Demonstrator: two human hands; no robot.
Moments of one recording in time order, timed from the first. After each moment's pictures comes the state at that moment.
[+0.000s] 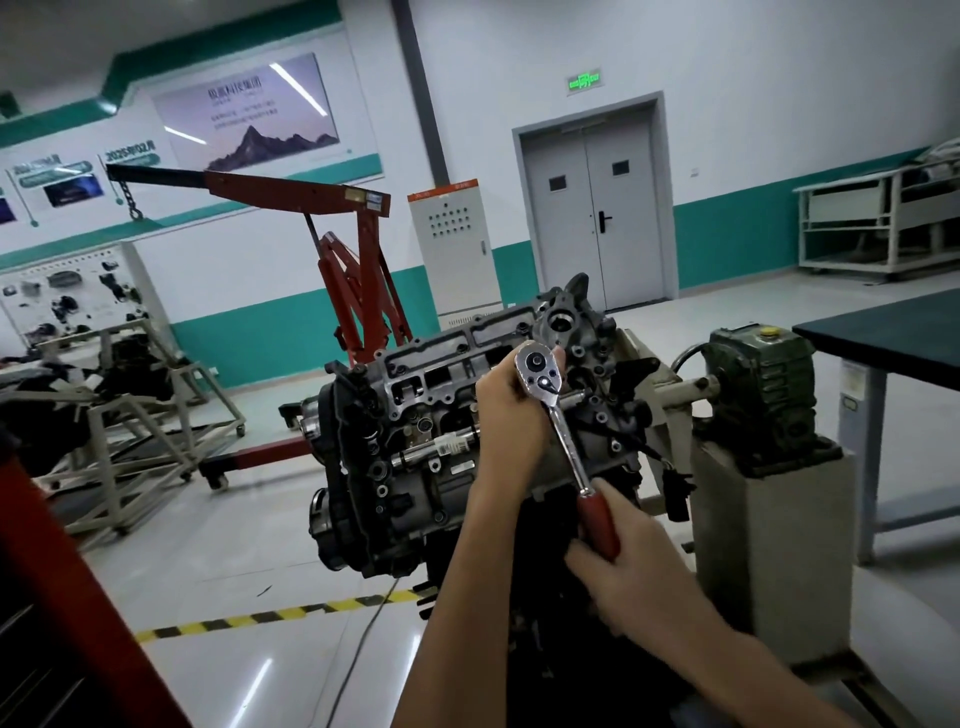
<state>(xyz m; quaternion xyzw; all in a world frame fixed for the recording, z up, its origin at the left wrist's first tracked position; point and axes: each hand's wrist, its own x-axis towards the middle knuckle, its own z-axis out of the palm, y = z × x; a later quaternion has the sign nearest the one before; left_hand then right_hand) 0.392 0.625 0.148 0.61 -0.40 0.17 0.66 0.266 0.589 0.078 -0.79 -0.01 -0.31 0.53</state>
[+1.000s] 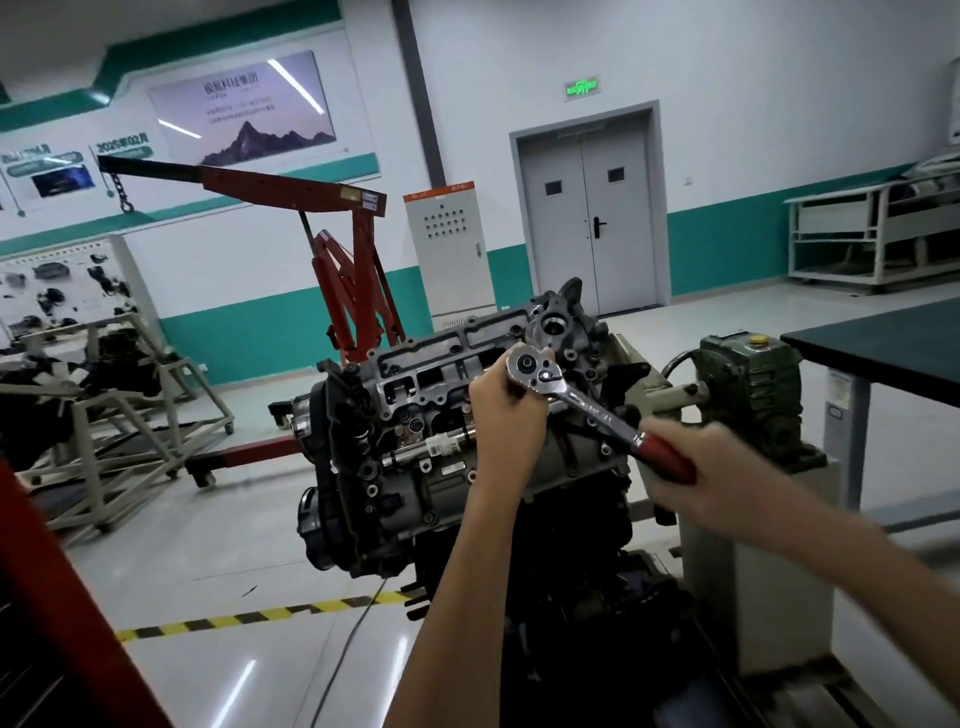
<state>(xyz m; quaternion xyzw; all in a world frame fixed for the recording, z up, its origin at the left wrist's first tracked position) 0.394 0.619 0.146 0.60 -0.40 0.21 0.66 0.249 0.498 0.127 -0.93 -0.01 -0.23 0.30</state>
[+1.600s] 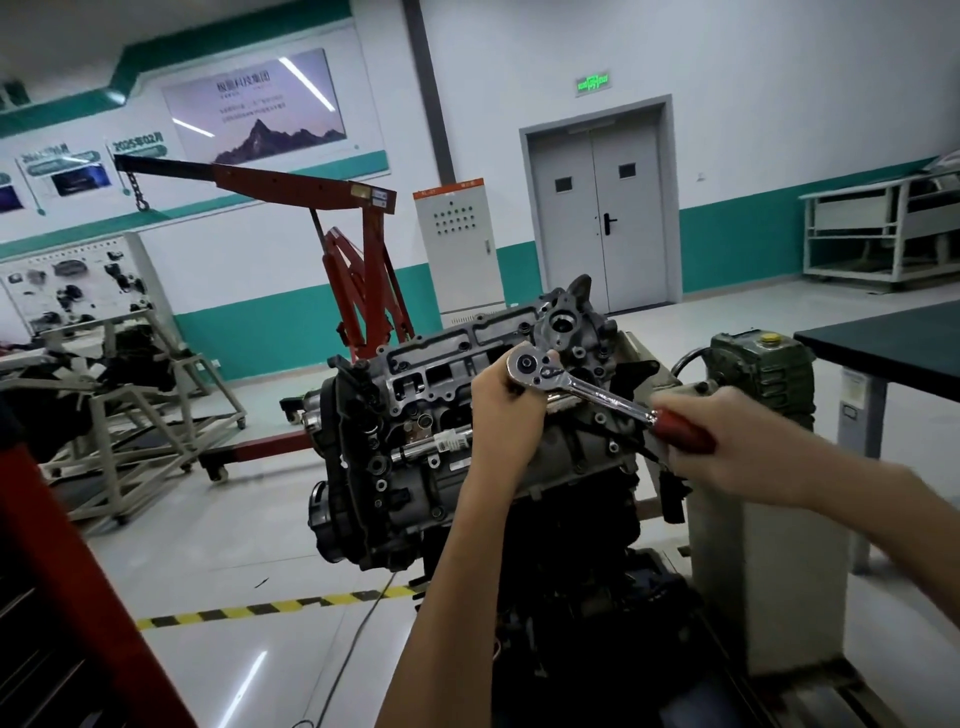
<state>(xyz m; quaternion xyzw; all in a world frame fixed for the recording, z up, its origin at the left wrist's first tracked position) 0.394 0.631 0.150 0.62 -0.40 0.17 0.65 0.249 0.486 0.152 -0.95 -0.03 -0.21 0.20</state>
